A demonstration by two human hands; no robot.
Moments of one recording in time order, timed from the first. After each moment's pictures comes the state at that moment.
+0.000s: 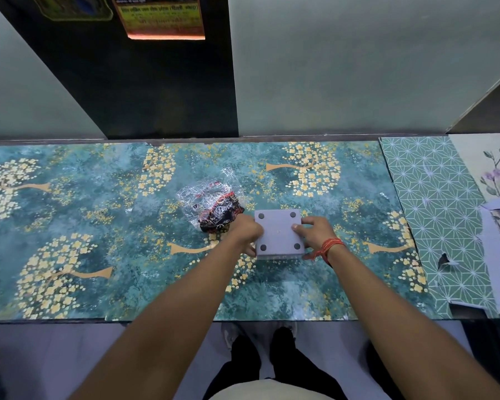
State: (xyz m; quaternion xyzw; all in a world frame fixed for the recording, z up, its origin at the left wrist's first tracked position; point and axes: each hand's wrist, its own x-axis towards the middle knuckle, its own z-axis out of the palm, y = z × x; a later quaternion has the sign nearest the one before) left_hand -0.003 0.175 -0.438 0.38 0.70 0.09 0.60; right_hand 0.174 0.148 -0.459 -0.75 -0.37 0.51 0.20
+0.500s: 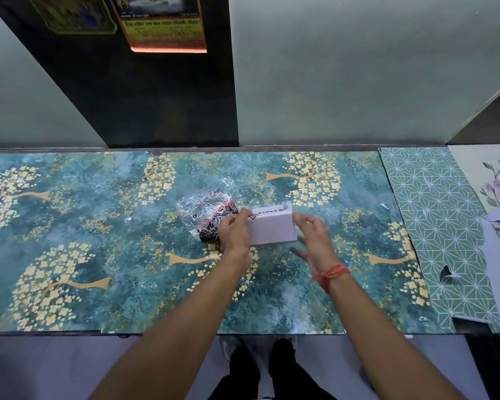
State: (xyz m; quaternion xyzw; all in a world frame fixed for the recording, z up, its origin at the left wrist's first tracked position) left_hand 0.000 0.172 -0.437 0.11 0.65 0.45 0.60; right_hand 0.149 0.136 -0.432 -0.65 -0.24 0.57 0.44
